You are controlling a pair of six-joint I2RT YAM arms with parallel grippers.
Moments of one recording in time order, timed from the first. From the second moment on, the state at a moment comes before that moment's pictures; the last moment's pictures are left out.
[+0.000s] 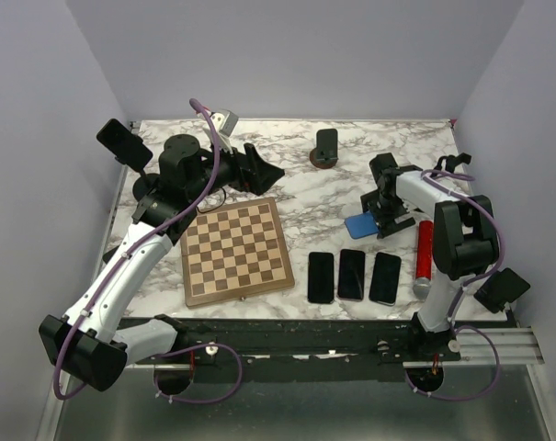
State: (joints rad) left arm -0.44 1.15 1.19 -0.17 0.44 -0.41; right arm 0.20 1.86 1.25 -0.82 0.23 1.40
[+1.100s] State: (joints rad) left arm -0.44 1.15 1.19 -0.17 0.45 -0.41; right arm 0.19 1.97 1.37 -0.90 0.22 1.37
